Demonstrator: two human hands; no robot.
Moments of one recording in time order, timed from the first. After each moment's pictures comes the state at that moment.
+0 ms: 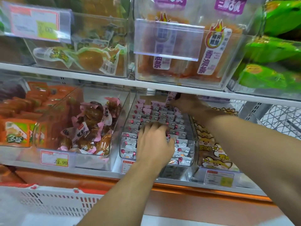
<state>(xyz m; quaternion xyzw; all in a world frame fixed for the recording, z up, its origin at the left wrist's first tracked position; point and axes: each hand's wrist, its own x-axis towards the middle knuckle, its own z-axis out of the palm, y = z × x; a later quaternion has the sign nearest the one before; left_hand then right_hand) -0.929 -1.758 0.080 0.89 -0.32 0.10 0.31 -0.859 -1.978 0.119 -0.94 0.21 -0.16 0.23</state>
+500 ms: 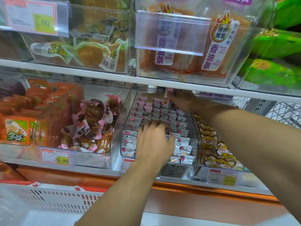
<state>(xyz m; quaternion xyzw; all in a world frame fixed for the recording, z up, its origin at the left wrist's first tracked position) -0.925 -1.755 0.078 0.89 -0.31 0.09 0.31 -0.848 -1.974 0.124 -0.96 0.14 -0.06 0.23</state>
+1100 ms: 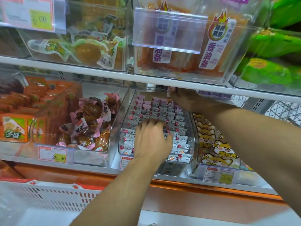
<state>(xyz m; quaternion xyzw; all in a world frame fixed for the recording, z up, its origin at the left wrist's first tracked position) -0.926 -1.757 0.079 0.90 -0.30 0.08 0.31 -0.866 -1.978 0.132 -0.98 0.12 -0.07 0.18</state>
